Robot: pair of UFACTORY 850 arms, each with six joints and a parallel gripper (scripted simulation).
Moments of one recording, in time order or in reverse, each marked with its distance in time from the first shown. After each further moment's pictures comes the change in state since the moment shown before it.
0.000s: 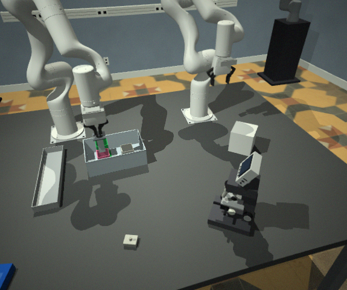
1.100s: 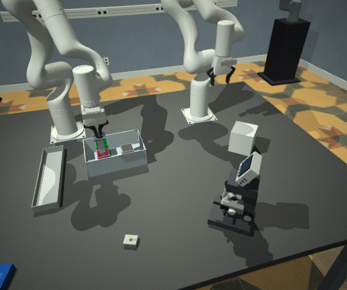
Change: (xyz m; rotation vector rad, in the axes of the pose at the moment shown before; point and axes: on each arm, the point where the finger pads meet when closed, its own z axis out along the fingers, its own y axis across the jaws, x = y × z) left arm 0.000 0.000 0.000 0.000 0.000 0.000; right arm 0.005 0.000 0.000 0.000 -0.001 0.000
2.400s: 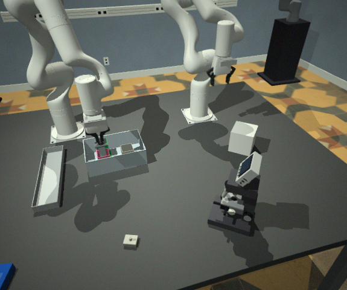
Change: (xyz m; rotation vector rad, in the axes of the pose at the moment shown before) left arm 0.000 0.000 0.000 0.000 0.000 0.000; right arm 0.000 0.000 0.040 0.000 0.000 0.000
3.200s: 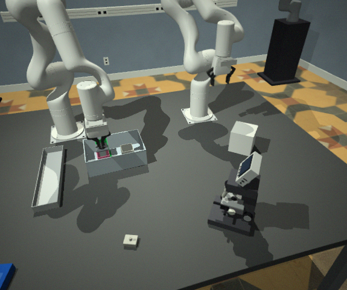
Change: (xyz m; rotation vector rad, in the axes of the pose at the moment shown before) left arm 0.000 0.000 0.000 0.000 0.000 0.000; right arm 0.000 0.000 0.027 0.000 0.000 0.000
